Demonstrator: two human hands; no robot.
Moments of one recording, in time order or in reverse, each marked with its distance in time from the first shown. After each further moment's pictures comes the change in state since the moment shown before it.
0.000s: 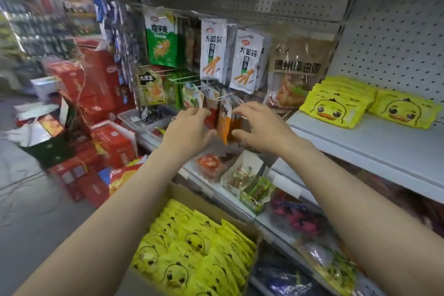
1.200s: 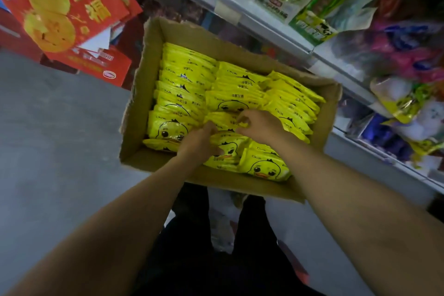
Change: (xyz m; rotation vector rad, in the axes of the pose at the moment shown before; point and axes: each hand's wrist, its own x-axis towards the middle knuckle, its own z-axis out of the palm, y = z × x) left_hand -0.211 -0.237 0.373 -0.420 -1.269 -0.376; right_hand -0.060 -0.065 0.495 0.458 -0.960 0.769
